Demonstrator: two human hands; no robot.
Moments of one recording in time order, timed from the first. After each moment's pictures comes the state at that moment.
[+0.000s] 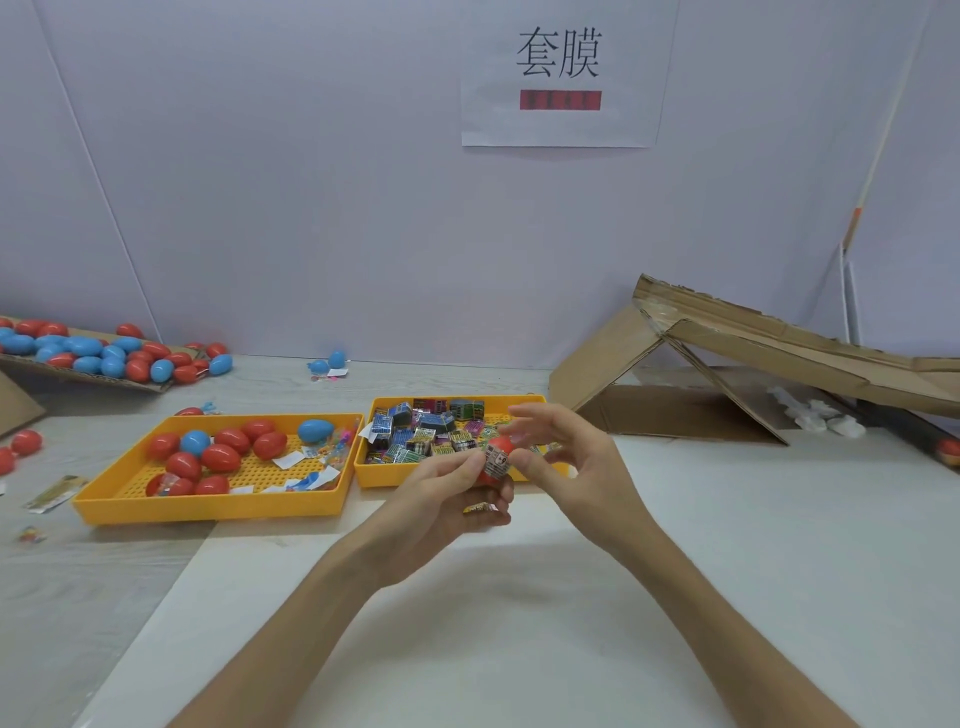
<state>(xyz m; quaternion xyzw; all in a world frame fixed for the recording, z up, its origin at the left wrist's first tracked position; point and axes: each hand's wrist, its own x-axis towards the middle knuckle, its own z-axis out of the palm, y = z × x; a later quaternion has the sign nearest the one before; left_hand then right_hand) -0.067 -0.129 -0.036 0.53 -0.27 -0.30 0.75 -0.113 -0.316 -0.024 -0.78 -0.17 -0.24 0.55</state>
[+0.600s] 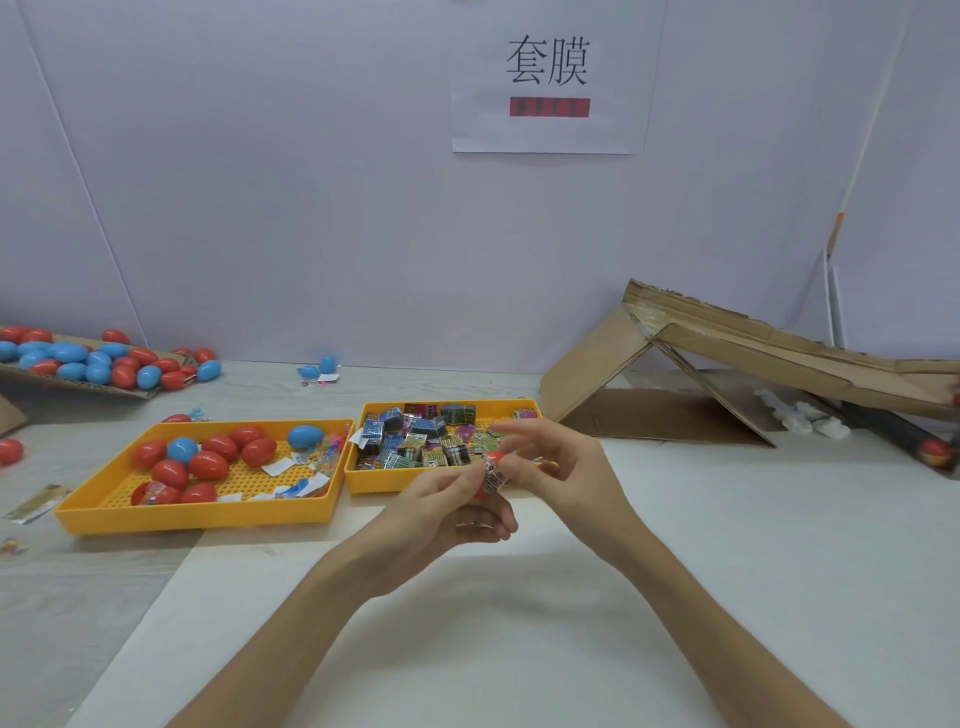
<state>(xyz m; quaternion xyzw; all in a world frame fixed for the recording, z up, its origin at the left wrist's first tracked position) -0.070 -0.131 -0.036 0.55 -0.28 -0.31 0.72 -0.111 -0.318 -0.026 -0.77 -0.15 -0.19 0.60</state>
